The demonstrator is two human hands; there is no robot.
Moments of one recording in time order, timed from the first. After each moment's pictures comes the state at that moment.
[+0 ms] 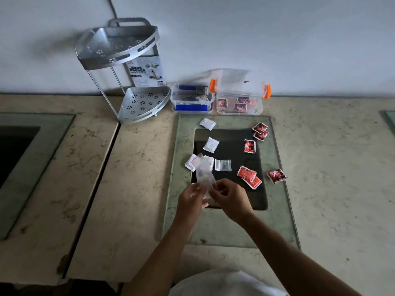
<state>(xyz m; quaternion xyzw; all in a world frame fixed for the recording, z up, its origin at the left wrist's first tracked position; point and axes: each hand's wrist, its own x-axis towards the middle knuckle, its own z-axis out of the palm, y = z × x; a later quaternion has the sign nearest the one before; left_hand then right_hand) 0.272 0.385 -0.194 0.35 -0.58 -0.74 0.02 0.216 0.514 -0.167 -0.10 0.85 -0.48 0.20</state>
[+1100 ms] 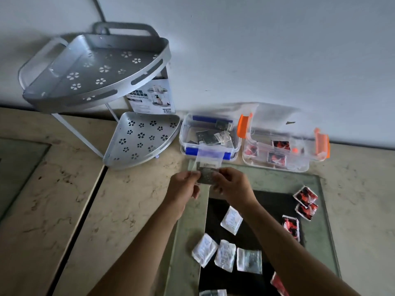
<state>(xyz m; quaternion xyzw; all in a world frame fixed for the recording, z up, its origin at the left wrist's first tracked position) -0.010 0.203 -0.223 0.38 -0.59 -0.71 0.00 -0.077 0.348 -0.211 -0.08 0.79 -0.56 0.25</state>
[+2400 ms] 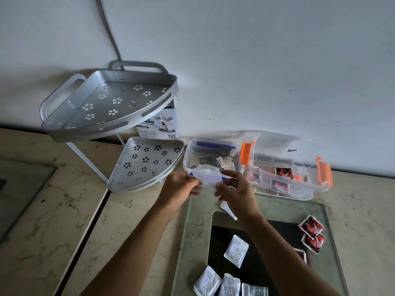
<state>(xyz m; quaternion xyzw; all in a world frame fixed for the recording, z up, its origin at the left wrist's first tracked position) -0.041 0.167 -0.169 0.34 -0.63 -0.70 0.02 -0.106 0.328 -0.190 -0.04 0.72 -0.66 0.22</state>
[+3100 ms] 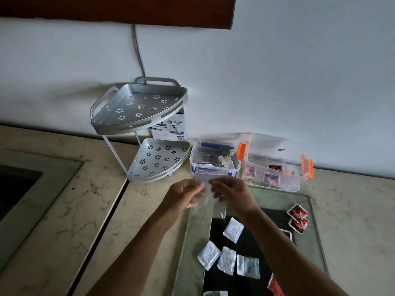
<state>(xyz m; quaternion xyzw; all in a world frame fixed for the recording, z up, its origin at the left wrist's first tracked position) 0.050 0.195 -0.130 0.26 -0.63 -0.73 0.00 -0.041 0.353 -0.121 -0.13 0.71 -0.64 0.27</state>
